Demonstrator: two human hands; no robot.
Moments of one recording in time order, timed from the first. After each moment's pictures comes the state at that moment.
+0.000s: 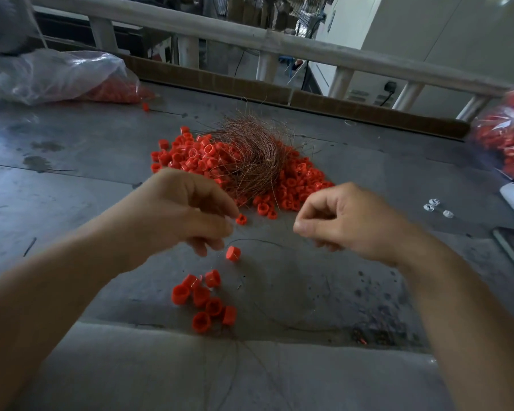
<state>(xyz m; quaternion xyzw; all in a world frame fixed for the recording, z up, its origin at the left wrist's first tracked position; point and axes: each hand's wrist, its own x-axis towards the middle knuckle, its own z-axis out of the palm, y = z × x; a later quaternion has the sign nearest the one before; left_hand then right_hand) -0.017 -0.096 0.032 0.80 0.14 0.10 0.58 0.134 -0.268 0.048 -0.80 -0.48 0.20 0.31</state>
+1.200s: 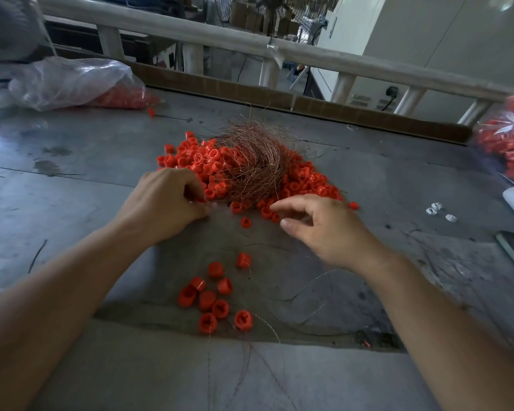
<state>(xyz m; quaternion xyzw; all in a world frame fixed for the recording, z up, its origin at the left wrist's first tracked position) 0.007 -0.058 -0.002 0.91 0.25 0.24 0.22 0.131 -0.248 0.019 -0.83 -0.48 0.10 0.26</state>
